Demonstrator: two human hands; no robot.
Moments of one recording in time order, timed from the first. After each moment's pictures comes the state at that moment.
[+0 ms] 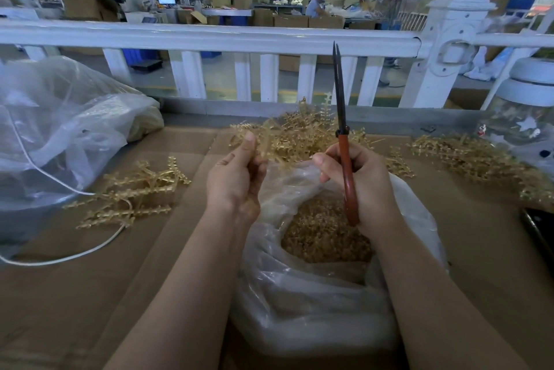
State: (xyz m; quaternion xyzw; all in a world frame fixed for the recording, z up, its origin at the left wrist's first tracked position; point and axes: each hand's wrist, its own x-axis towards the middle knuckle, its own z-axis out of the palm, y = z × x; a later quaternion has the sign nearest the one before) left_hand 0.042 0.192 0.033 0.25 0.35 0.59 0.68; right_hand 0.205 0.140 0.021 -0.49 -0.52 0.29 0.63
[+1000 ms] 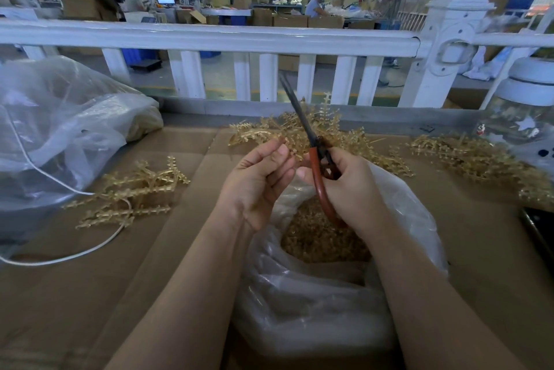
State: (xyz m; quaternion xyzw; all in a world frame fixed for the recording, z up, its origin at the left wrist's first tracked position) left_hand 0.052 0.188 0.027 0.30 0.27 0.51 0.76; right_hand 0.204 0.149 0.011 -0.59 -0.57 0.24 0.52
